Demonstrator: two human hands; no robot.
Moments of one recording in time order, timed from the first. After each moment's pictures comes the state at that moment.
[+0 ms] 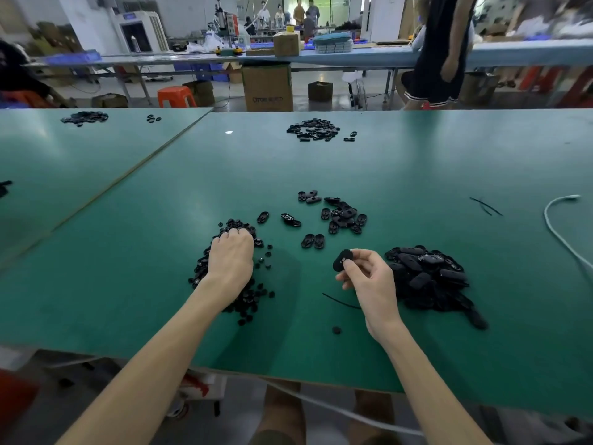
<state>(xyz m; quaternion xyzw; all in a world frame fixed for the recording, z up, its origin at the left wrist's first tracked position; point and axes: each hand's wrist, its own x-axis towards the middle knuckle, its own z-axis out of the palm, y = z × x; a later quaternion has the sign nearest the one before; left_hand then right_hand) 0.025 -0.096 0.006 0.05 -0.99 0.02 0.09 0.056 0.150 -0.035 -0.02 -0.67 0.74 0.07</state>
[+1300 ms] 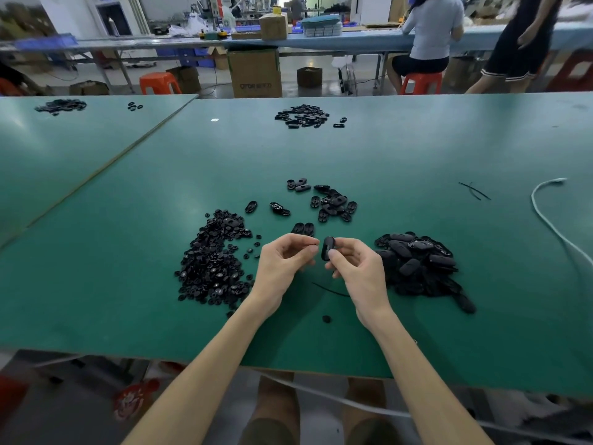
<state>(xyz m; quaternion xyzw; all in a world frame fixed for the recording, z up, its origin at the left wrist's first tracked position) 0.048 -0.010 -0.032 -0.04 -0.69 -0.72 0.05 0.056 0.150 -0.037 0.00 -0.69 0.72 0.08</state>
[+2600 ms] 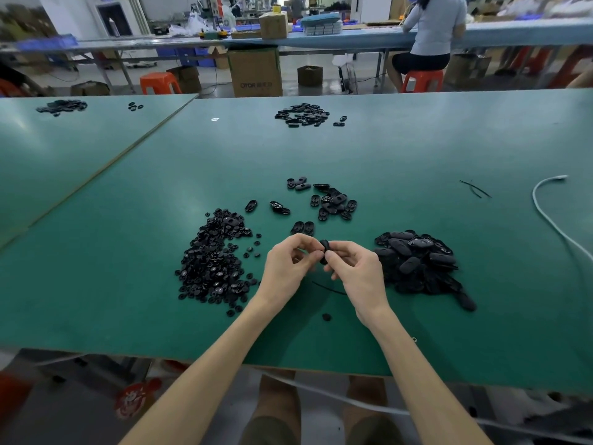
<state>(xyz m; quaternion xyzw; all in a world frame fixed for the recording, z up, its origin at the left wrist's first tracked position) 0.051 -0.004 -0.030 -0.08 -0.81 -0.58 0.09 0.056 0.151 -0.039 0.00 -0.72 0.69 0.06</state>
